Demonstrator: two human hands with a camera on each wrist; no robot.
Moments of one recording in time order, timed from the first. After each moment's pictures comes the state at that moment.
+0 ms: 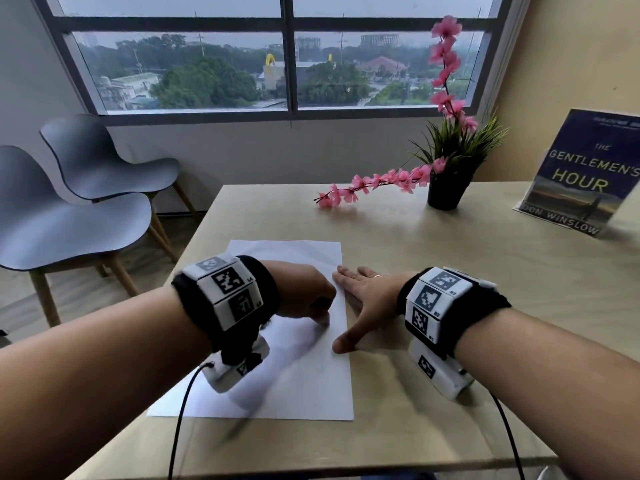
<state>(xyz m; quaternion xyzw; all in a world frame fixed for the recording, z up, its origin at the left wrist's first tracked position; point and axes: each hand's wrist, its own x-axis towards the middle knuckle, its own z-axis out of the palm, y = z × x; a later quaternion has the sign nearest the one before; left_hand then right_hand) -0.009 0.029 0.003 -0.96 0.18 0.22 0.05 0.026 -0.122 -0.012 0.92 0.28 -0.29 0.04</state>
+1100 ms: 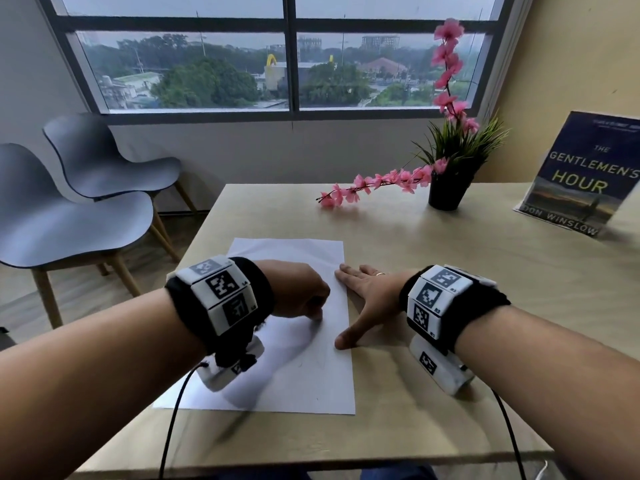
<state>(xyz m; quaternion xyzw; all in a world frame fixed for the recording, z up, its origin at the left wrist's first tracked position) -0.012 0.043 -0.002 -0.96 0.18 0.20 0.06 0.029 -0.121 -0.015 0.92 0.27 -0.28 0.03</state>
